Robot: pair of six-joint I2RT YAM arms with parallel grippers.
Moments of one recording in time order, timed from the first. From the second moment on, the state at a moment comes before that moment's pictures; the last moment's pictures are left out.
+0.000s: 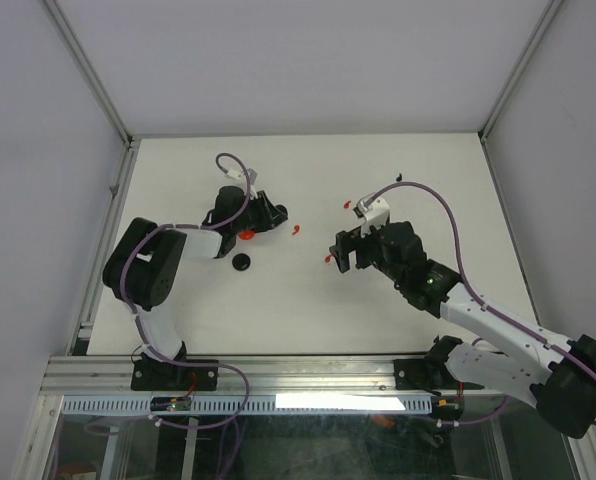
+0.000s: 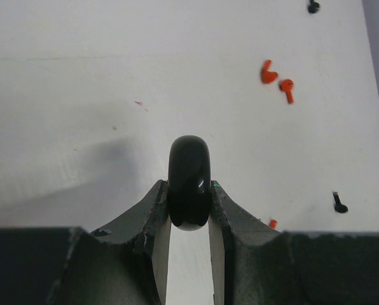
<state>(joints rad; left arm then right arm) -0.41 1.78 0.80 0.57 0.30 -0.61 0.76 0.97 0.65 -0.07 0.12 0.14</state>
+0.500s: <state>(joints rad) -0.31 1.97 1.02 0.38 0.29 -0.67 0.76 0.94 0.62 -0.03 0.16 0.14</state>
